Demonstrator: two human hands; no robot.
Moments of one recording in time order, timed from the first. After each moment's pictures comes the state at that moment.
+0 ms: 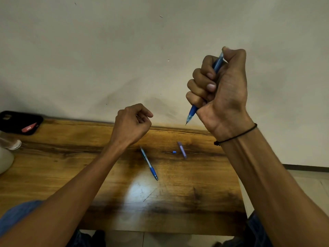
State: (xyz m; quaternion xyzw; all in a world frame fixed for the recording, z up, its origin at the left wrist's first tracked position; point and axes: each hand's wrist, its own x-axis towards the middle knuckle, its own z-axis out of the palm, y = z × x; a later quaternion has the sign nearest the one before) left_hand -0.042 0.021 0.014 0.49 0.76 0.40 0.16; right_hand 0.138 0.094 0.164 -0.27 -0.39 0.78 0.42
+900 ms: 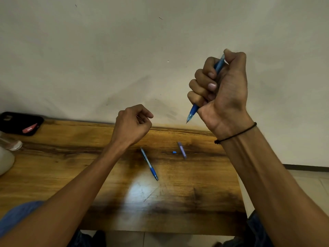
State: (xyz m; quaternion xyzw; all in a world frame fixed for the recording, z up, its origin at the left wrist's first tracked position) left_hand -0.041 0.022 0.015 0.49 0.76 0.40 0.16; right_hand 0.141 0.103 0.159 -0.27 -0.37 0.78 0.43
